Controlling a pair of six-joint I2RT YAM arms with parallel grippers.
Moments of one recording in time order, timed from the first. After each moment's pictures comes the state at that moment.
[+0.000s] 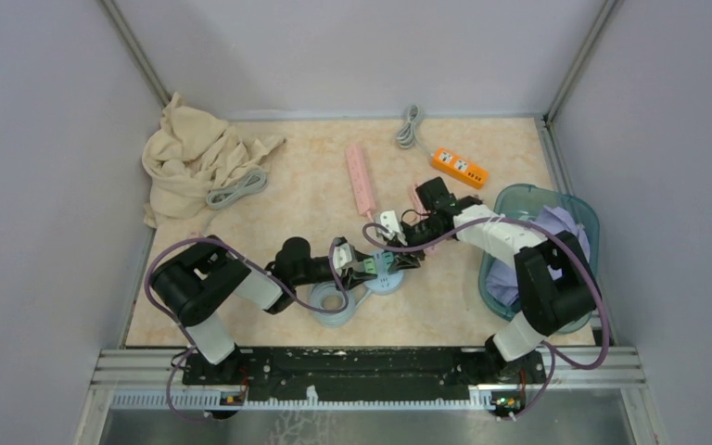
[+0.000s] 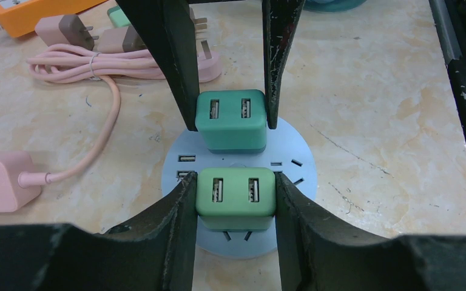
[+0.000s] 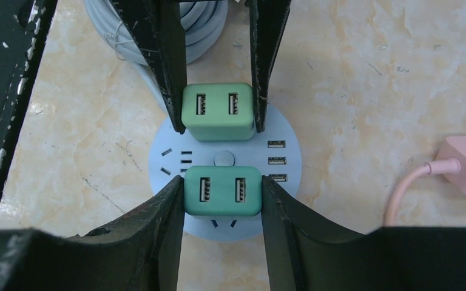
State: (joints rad) left arm -0.78 1.72 0.38 1.20 0.57 0.20; right arm 0.46 1.56 0.96 -0.57 -0.90 -1.13
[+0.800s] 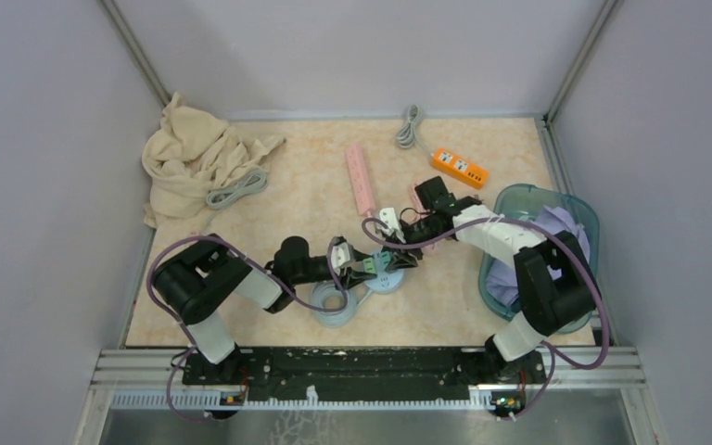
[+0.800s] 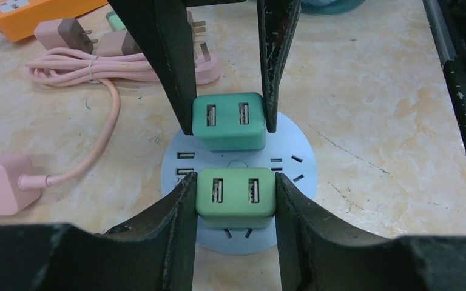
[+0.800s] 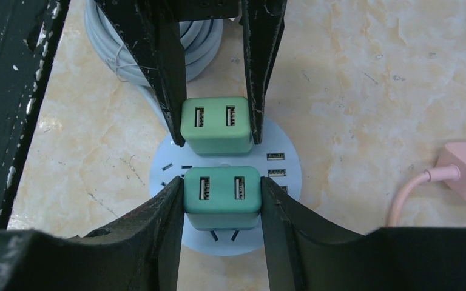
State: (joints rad) left arm -0.76 1.73 0.38 1.22 0.61 0.19; right arm 0.48 1.56 0.96 -0.54 -0.92 -1.09
